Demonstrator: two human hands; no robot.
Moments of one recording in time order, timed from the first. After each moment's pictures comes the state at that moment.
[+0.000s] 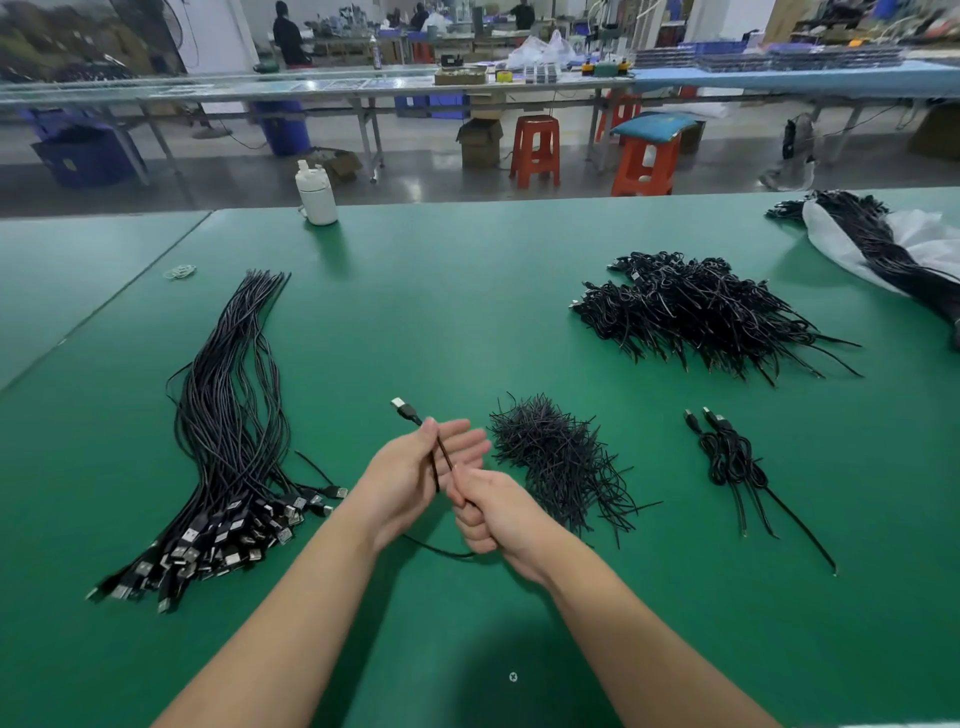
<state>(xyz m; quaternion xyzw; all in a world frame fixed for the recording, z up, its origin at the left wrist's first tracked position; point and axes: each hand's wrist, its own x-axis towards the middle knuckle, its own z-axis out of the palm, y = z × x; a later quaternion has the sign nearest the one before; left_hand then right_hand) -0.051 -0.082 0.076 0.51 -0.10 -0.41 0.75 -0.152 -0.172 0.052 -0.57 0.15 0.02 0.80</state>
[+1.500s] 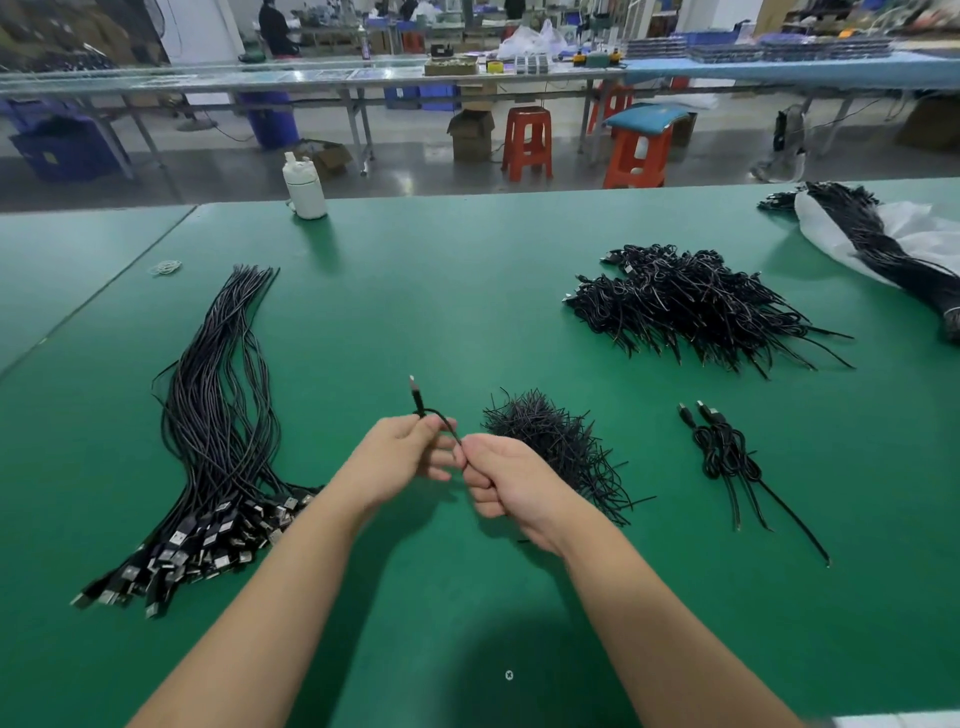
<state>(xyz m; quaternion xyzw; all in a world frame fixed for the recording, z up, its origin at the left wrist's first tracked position) -0.041 -0.075 0.098 0.70 -0.22 -0.34 0.59 -0.154 -0.193 0.085 -0.59 0.15 -0.02 0.79</state>
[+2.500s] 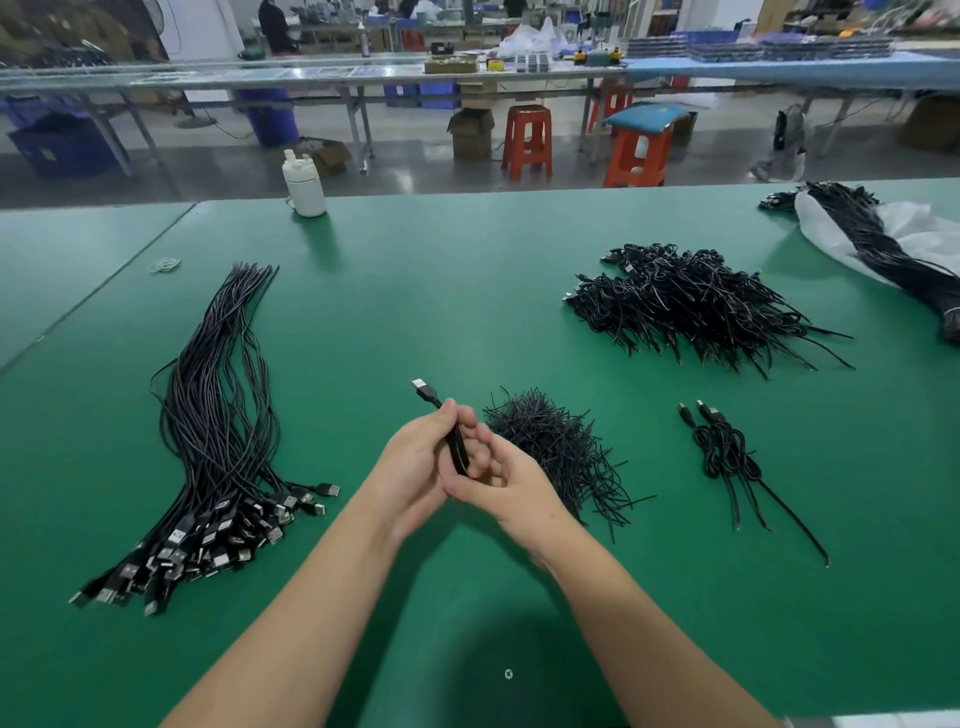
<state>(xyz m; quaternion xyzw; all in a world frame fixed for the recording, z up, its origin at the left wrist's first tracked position) -0.066 -0.098 0.099 0.45 -0.11 -0.45 0.77 -0.165 -0.184 0.070 -0.61 0.14 -0.11 0.77</state>
